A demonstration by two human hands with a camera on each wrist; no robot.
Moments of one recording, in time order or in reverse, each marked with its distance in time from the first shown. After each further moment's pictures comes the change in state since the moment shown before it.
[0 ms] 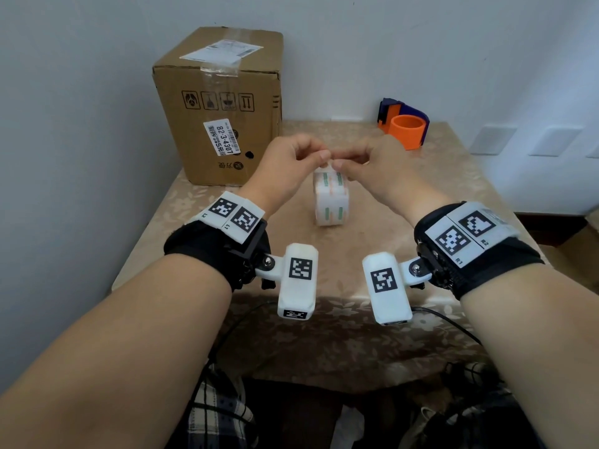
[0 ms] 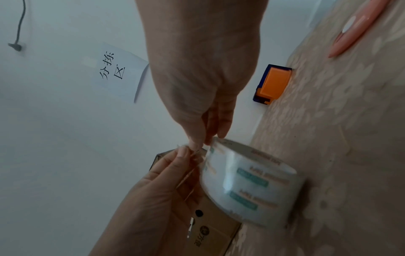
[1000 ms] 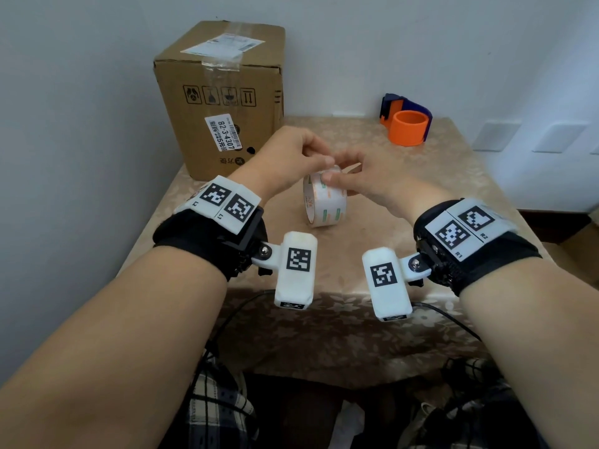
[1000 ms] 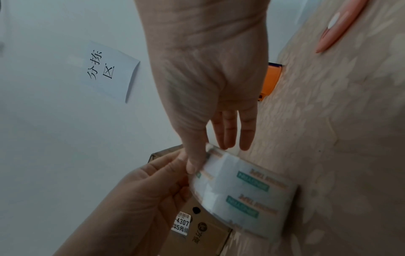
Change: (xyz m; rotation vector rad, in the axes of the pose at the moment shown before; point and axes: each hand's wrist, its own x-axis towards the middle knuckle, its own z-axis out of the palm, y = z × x) left_hand 0.004 0.012 -0.009 0.260 -0.133 -0.096; right_hand 0.003 0.014 0.010 0.089 -0.156 0.147
